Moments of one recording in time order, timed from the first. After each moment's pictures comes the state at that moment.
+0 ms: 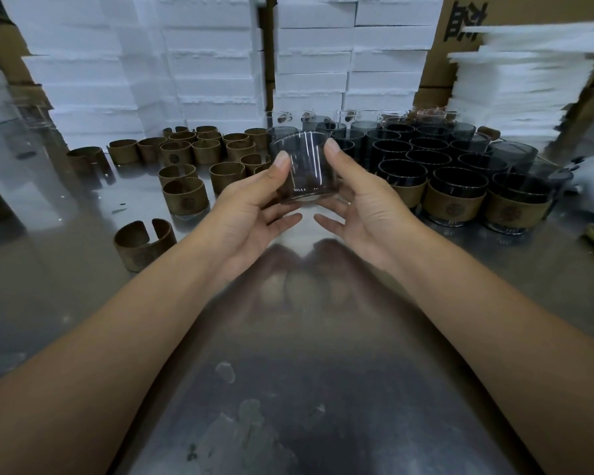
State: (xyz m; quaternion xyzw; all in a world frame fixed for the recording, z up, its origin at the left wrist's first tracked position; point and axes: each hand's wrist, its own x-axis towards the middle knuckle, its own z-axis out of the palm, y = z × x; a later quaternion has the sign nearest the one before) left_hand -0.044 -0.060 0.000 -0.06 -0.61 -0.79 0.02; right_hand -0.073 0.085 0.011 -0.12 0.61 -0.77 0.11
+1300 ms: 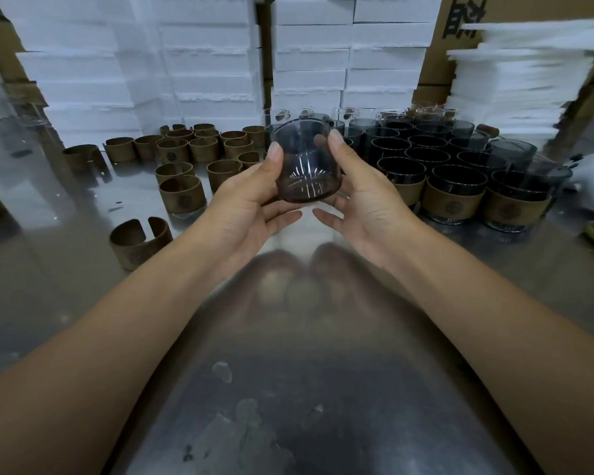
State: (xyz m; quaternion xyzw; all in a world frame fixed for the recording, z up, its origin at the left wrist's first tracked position) left_hand -0.046 -0.061 0.001 -0.07 -0.61 -0.79 0.03; right_hand -0.076 0.085 0.009 -0.13 0.60 -0.78 0.11
